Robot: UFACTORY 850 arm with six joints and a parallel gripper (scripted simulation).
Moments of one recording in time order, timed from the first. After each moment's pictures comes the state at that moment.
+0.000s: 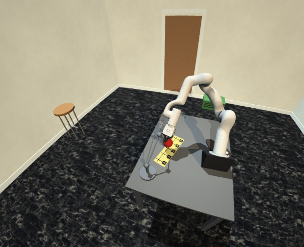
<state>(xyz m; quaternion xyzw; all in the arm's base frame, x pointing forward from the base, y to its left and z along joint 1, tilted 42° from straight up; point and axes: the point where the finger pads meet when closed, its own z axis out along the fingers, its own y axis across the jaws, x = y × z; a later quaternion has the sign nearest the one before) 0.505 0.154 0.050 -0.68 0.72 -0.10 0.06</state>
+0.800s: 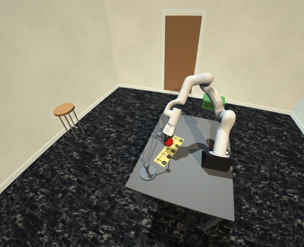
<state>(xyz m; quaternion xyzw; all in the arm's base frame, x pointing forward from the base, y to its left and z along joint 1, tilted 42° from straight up) 0.504 0.147 0.055 -0.68 0.72 -0.10 0.06</state>
